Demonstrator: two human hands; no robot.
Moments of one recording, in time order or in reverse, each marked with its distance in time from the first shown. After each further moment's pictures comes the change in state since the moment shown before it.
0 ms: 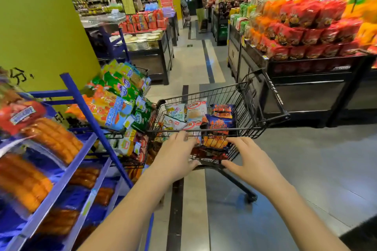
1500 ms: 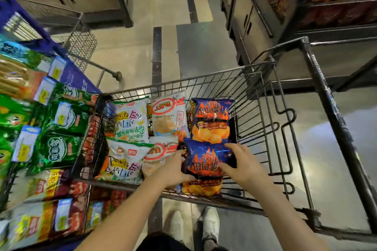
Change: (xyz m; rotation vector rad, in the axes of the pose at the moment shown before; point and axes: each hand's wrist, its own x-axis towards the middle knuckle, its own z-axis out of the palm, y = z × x) left_hand 0.503 -0.113 0.232 -0.710 -0.629 -0.218; right_hand 0.434 0.240 0.144 0.227 -0.326 0.410
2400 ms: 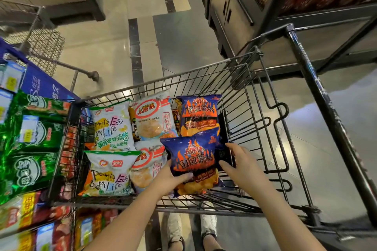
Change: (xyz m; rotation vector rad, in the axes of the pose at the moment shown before) left_hand 0.038 -0.033 0.032 -0.423 -0.008 -0.056; right_hand 0.003 0.016 0.010 0.107 0.088 0.133
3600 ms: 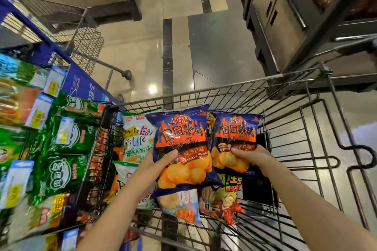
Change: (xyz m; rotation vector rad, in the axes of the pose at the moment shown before) left_hand -0.010 0.036 -0.134 -0.456 0.262 0.040; right_hand 0.188 -0.002 0.053 0.463 -0.239 0.488
